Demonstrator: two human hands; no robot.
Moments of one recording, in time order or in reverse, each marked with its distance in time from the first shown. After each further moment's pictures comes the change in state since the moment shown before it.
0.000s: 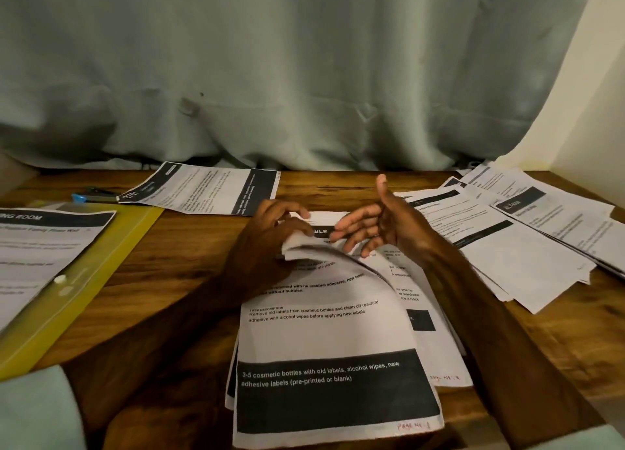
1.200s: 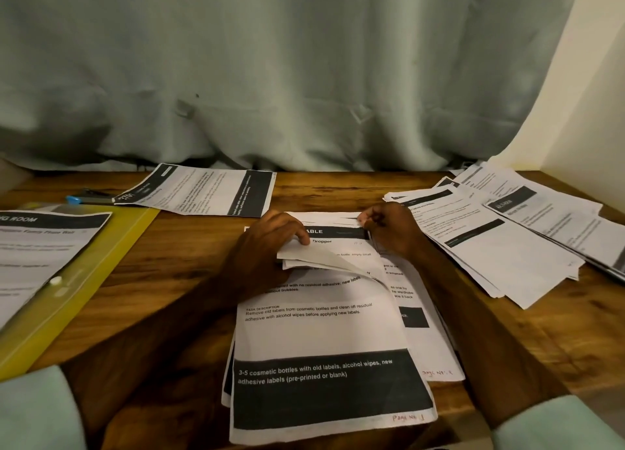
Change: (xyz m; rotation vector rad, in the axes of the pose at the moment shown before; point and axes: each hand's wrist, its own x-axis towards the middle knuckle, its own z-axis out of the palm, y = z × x) left_hand -0.005 -0.006 0.006 -0.056 -0.123 0.041; right_hand 0.033 0.045 -0.021 -0.685 0.467 0.035
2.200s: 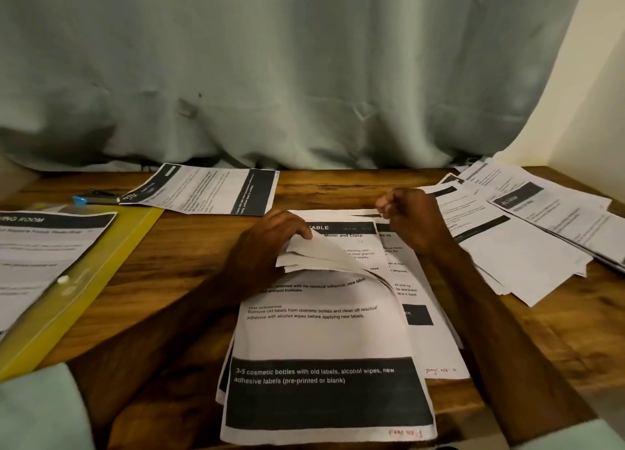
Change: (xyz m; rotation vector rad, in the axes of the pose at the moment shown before) left_hand -0.001 0.001 -0.002 0.021 -0.005 -0.036; right_hand -0.014 -0.002 -0.026 0.080 0.127 -0.088
